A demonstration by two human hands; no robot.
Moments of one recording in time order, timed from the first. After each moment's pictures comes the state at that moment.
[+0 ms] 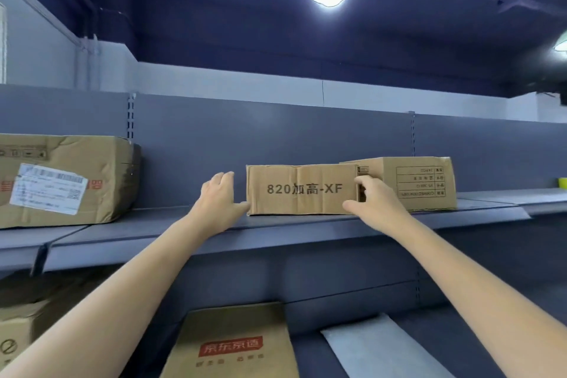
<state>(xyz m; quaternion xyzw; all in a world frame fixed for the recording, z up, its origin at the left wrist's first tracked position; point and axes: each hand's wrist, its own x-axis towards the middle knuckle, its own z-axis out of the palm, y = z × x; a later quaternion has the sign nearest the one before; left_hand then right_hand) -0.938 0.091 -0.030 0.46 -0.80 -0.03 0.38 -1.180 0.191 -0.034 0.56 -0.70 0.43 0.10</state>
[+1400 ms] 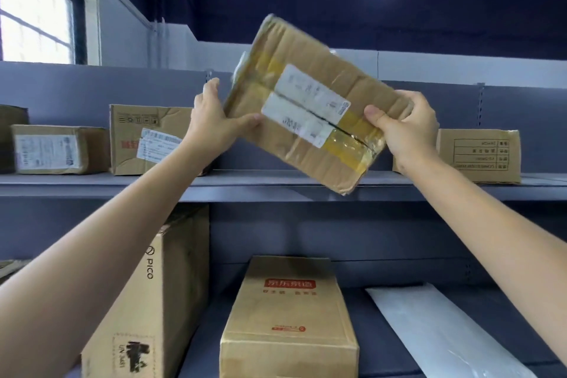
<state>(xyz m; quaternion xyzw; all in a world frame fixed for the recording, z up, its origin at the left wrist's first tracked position) -0.827 0.166 0.012 0.39 -0.68 -0.08 0.62 -1.083 0.231 0.004 0.50 -0.44 0.74 0.06</state>
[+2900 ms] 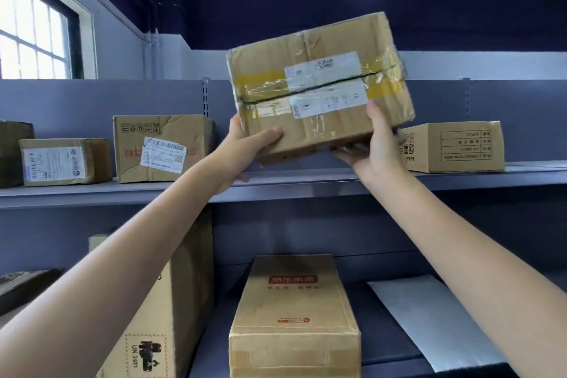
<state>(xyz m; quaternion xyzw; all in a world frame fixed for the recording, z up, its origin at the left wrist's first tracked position) -0.848 0.207 -0.015 0.35 -0.69 -0.32 0.54 -1.051 0.236 -0.018 0.34 -0.19 0.83 -0.40</state>
